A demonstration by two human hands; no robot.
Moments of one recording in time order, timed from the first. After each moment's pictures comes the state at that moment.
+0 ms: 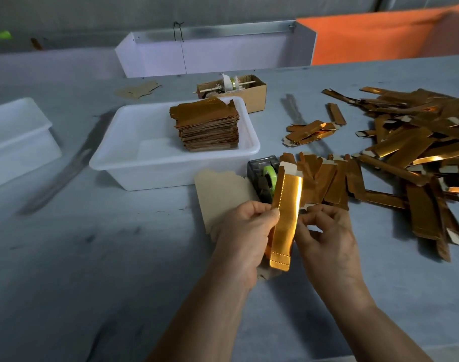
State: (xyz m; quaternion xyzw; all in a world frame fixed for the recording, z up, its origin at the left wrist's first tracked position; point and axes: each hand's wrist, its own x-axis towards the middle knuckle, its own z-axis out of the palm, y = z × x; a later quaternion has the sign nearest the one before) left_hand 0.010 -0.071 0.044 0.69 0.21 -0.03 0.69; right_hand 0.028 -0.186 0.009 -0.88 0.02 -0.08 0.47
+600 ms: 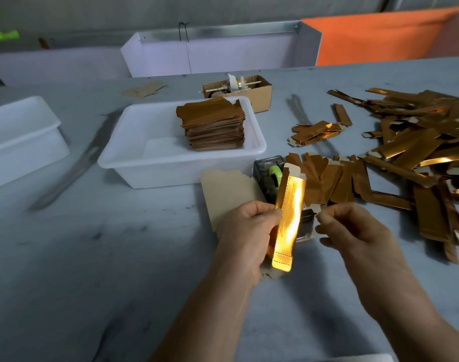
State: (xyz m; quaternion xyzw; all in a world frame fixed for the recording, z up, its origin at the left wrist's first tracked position) left_hand 0.006 -0.066 0.052 0.68 0.24 -0.04 0.69; right_hand 0.018 -0.210 0.040 -0.81 0.01 0.00 0.58
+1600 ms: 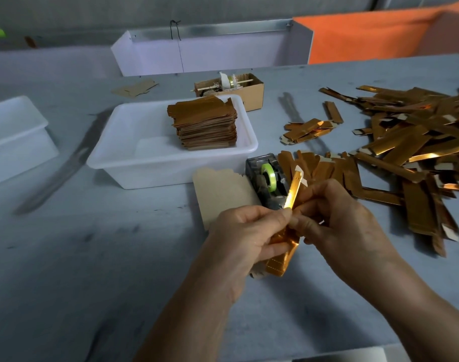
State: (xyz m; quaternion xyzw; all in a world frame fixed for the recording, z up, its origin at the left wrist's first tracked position) left_hand -0.009 -0.058 0.064 0.63 0.15 -0.11 0.75; right_hand 0.023 -0.201 0.069 -0.89 -0.14 0.00 0.43
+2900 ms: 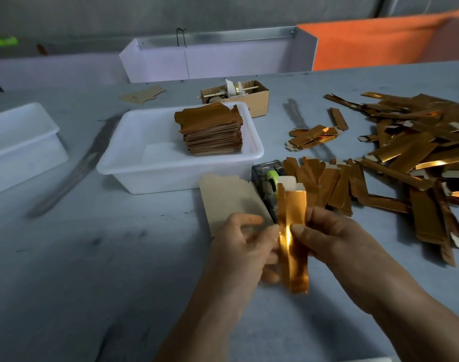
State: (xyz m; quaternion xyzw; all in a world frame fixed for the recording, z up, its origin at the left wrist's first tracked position) left_hand -0.021 -0.056 0.058 0.69 0.19 -0.01 0.70; right_hand 0.023 -0.201 0.056 -0.79 -0.06 0.19 0.58
